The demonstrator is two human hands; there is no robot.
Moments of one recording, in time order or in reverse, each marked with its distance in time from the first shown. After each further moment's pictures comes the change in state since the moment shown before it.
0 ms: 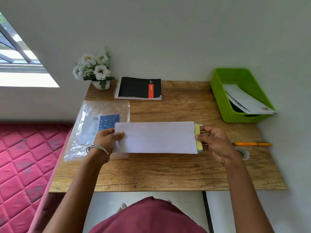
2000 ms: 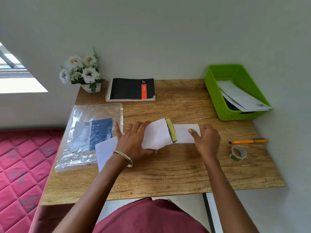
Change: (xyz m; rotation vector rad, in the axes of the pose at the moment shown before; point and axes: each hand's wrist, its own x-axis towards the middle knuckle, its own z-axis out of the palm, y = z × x) left_hand 0.002 -0.005 0.073 1.354 -0.099 0.864; right_hand 0.045 0.043 0.011 -0.785 0.694 -0.006
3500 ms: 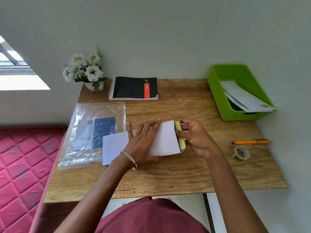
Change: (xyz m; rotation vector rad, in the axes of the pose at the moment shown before) left_hand -0.006 0.008 0.003 -0.043 -0.054 0.205; right_hand -0.020 -0.057 -0.026 0.854 -0.835 -0.044
